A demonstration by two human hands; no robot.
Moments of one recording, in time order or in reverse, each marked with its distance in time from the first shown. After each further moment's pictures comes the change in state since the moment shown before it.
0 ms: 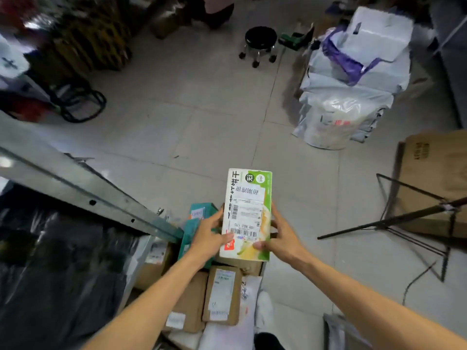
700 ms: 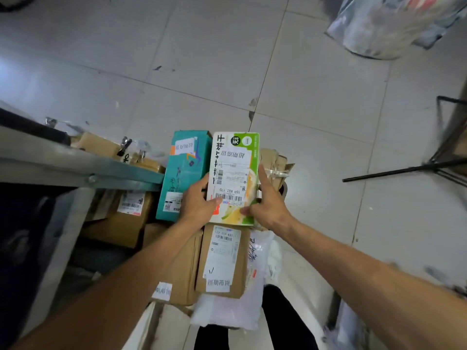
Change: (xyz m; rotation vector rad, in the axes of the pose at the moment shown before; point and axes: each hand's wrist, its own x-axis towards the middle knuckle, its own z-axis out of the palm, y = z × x) left_hand 0.144 -0.202 0.019 0.264 0.132 -0.159; right_hand 0.146 0.163 0.101 -0.102 -0.051 0.272
